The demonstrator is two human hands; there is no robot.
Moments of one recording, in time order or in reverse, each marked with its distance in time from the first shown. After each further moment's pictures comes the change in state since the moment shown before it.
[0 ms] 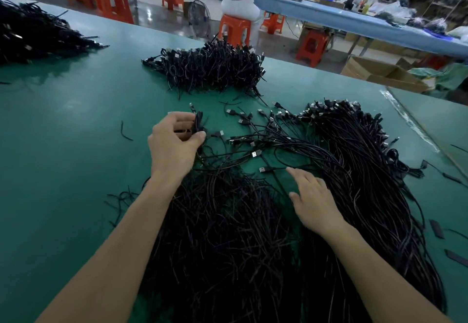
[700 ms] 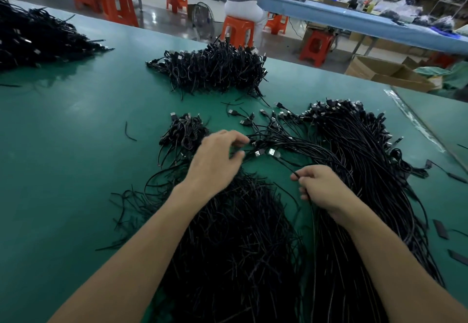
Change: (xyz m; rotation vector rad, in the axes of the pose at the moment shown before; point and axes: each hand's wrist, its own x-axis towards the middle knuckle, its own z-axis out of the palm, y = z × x) left_hand -0.023 0.014 0.038 0.354 -0.408 0.340; right_hand 0.002 -0.013 -0.044 0.589 -0.074 0.202
